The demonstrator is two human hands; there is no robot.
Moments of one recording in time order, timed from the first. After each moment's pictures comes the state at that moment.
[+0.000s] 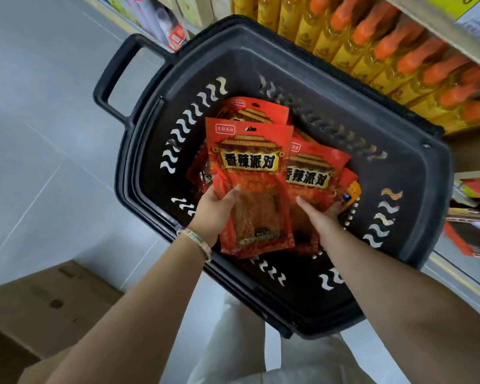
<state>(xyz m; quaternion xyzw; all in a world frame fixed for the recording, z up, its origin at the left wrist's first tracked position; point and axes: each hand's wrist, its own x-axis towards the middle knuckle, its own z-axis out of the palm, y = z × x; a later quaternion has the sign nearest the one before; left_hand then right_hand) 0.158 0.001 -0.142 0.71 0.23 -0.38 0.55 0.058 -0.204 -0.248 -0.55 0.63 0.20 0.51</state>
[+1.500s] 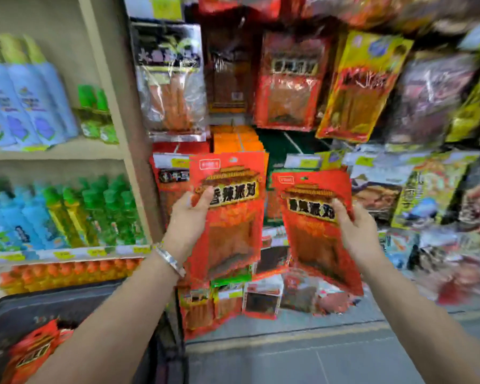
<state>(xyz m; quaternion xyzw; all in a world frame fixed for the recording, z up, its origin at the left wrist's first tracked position) -0.152 -0.322 0.255 0.66 -0.35 -0.19 0.63 -0.412 -0.447 0.240 -0.69 0.49 -0.46 0.29</state>
